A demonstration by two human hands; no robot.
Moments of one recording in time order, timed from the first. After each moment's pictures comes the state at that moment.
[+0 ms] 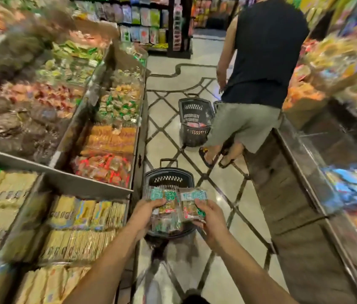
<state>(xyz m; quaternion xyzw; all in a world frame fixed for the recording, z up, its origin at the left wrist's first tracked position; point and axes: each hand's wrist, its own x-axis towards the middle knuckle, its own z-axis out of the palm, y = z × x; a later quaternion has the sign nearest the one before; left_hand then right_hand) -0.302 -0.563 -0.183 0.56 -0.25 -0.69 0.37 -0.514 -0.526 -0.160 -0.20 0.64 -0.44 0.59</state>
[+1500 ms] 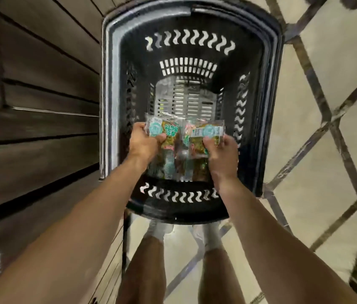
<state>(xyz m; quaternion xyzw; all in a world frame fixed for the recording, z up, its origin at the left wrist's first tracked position) -0.331 -0.800 -0.851 0.81 -0.21 -0.51 0.17 -0.533 -0.774 -0.816 -0.24 0.76 -0.27 0.53</state>
